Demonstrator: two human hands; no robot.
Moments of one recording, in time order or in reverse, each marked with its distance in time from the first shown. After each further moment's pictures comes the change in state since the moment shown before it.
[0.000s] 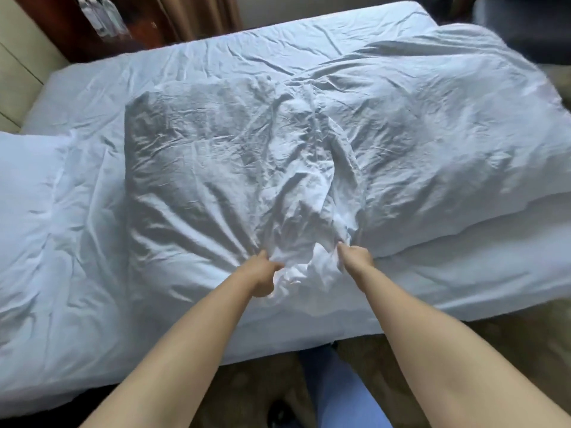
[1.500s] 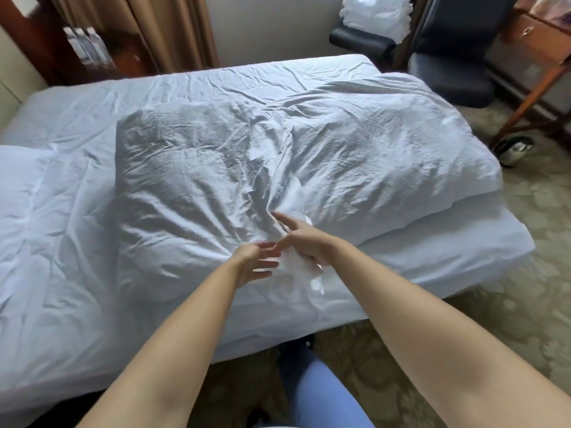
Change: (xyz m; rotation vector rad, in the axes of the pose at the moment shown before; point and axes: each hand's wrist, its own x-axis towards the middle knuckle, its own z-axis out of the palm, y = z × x) left_hand -0.071 0.030 0.011 -1.505 0.024 0.002; right_hand -0.169 -0.044 -0.034 0.044 -0.591 -0.487
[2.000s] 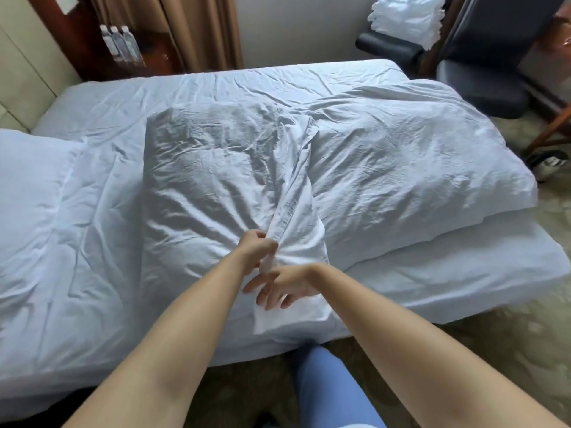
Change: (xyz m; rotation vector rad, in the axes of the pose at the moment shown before) left_hand 0.012 0.020 -0.043 0.163 0.284 0.107; right_hand 0.036 0.012 0.067 -0.339 -0.550 0.238
